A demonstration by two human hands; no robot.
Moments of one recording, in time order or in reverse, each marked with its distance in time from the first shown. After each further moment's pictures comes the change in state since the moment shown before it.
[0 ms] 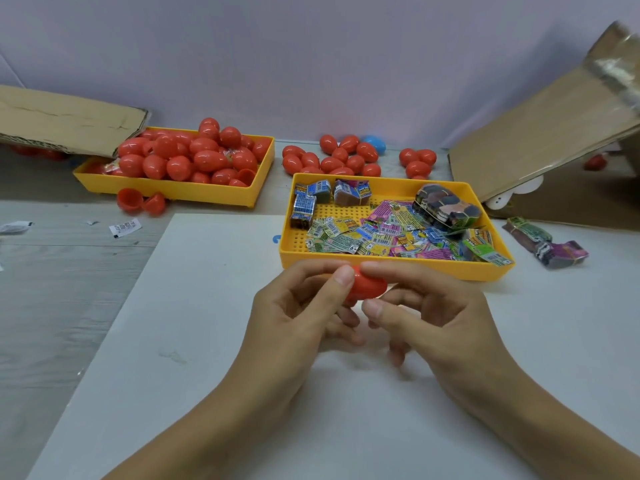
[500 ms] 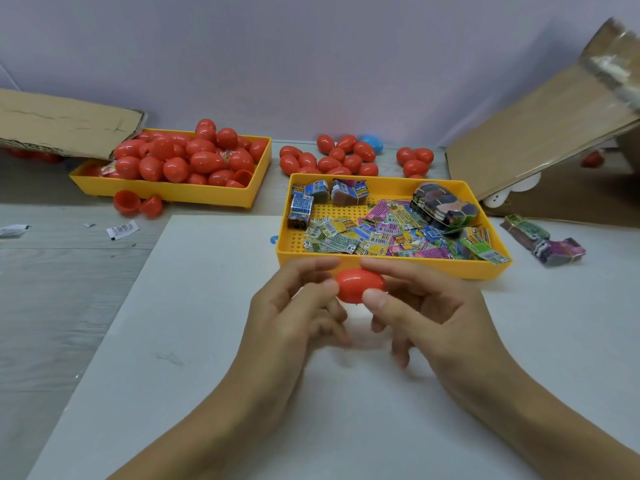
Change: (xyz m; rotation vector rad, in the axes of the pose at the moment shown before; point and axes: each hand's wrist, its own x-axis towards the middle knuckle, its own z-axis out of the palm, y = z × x) left_hand 0.001 0.002 -0.003 -0.024 -0.022 -0.044; right_hand -0.001 0.002 -0.003 0.002 -0.004 0.010
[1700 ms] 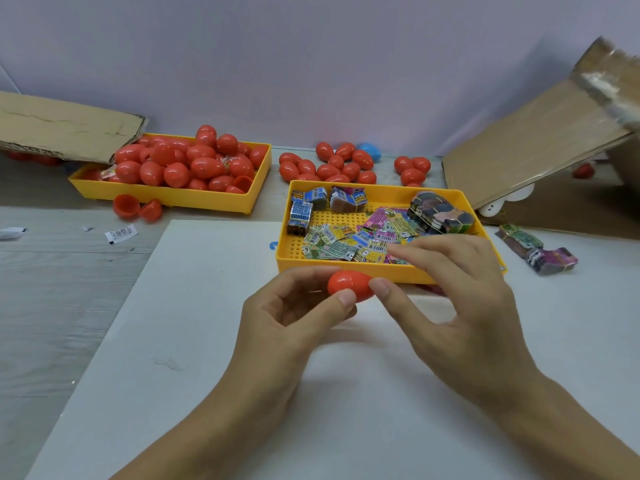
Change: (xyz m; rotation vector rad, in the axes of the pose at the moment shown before) left_hand 0.000 -0.003 -0.002 0.013 0.026 0.102; right_hand 0.010 0.001 -0.017 -0.957 0.305 -0.478
